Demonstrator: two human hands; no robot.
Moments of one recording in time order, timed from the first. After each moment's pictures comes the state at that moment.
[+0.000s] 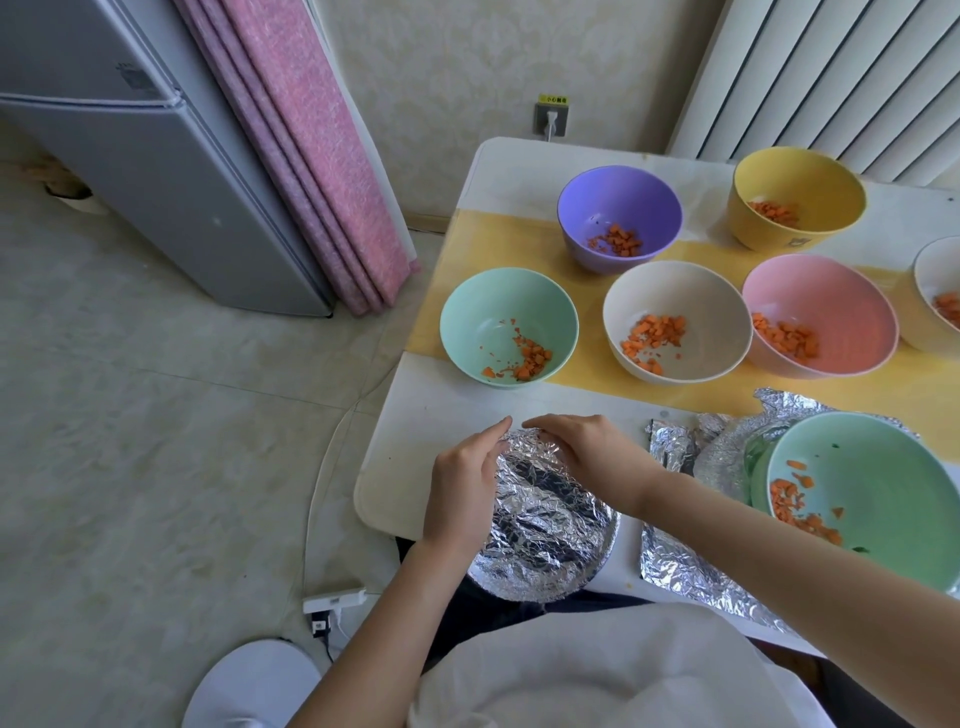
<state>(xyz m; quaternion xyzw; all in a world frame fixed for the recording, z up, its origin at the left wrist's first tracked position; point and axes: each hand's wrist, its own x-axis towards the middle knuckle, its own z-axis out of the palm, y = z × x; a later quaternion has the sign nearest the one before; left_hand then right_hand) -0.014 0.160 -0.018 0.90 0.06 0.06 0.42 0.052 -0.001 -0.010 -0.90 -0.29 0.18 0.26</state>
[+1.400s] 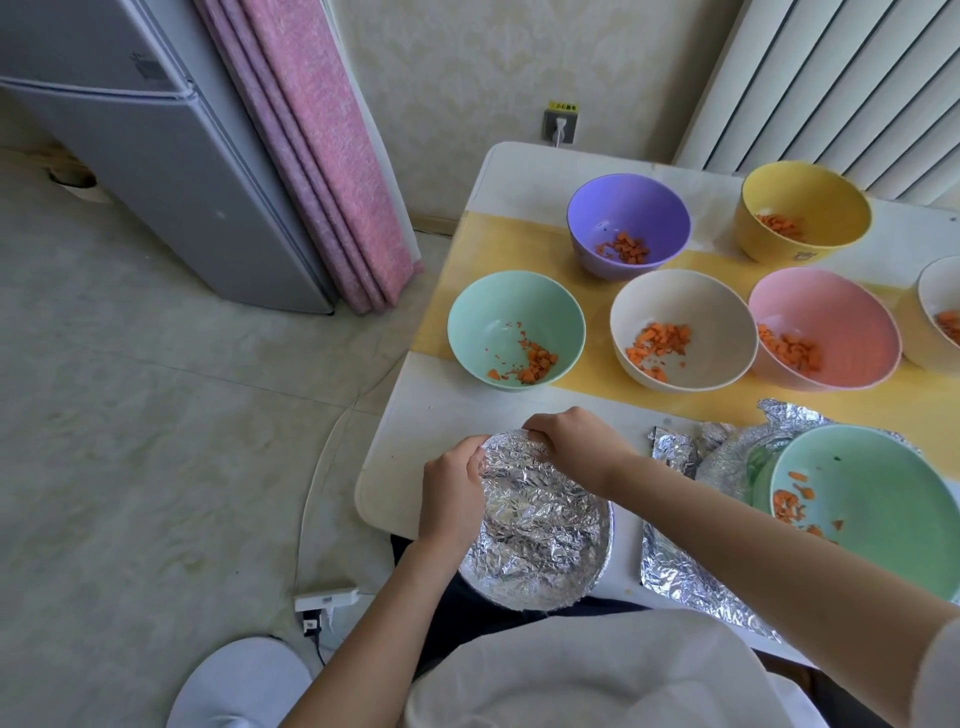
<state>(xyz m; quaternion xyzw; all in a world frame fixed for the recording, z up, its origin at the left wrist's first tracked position) -0.015 0.169 -0.027 0.90 0.17 -0.01 0.41 0.070 0.022 -0.021 -0.92 -0.28 0.21 0.16</state>
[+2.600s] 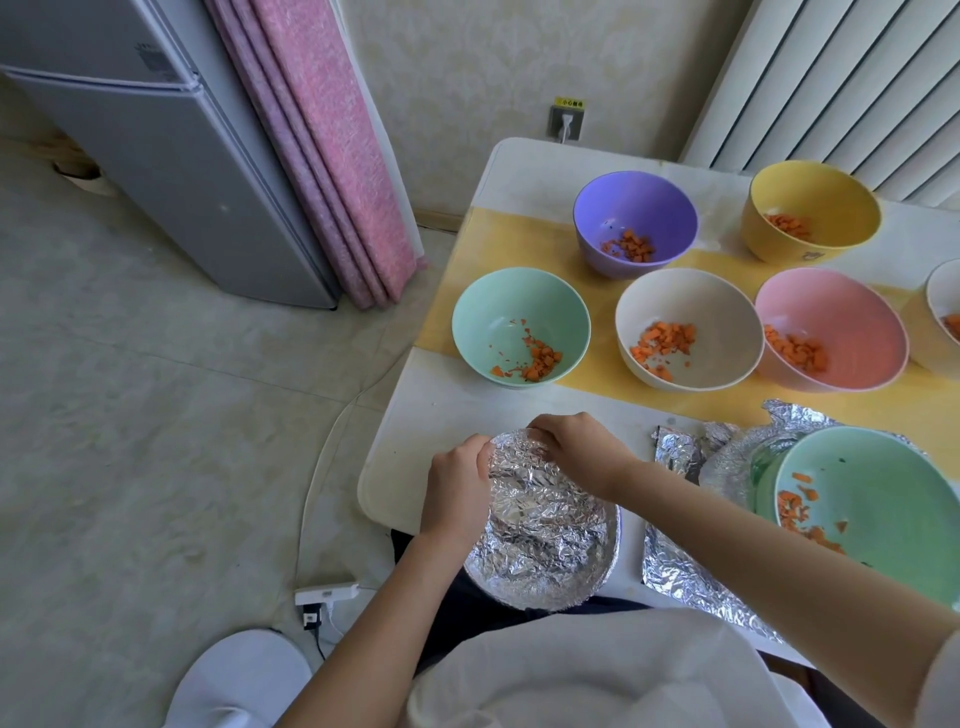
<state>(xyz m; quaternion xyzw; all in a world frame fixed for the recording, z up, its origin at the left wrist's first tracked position) -0.012 0.169 -0.032 0.92 0.16 -0.02 0.37 0.065 0.021 -0.031 -0.91 -0.23 0.24 0.23</state>
